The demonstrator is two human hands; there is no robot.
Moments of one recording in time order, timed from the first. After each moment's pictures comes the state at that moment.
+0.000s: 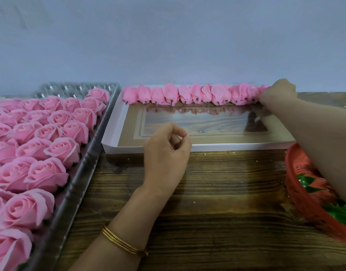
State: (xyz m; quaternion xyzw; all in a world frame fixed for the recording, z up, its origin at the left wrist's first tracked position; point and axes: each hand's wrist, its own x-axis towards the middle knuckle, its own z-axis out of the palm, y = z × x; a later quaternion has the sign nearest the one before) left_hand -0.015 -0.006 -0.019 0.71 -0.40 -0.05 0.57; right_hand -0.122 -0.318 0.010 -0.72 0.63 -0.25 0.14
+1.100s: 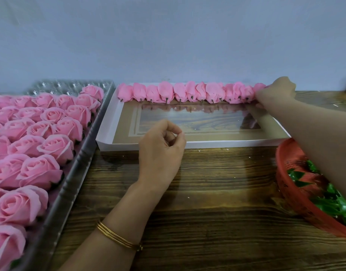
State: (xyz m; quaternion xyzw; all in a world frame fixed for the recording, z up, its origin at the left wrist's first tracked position) left_hand -0.015 -0.008 -0.019 0.72 -0.40 -0.05 0.57; right_hand -0.127 -0.335 -0.005 -0.66 0.65 -0.35 0.17
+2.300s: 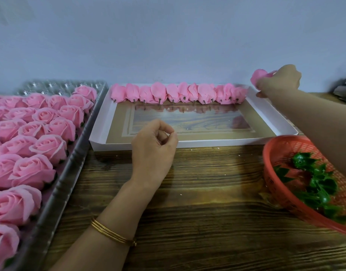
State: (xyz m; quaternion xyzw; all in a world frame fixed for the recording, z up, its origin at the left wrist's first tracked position) left_hand -0.014 -0.007 -0.019 0.72 -0.40 -0.05 0.57; right_hand -0.145 -0.297 0.047 -0.64 0.62 -0.41 0.21
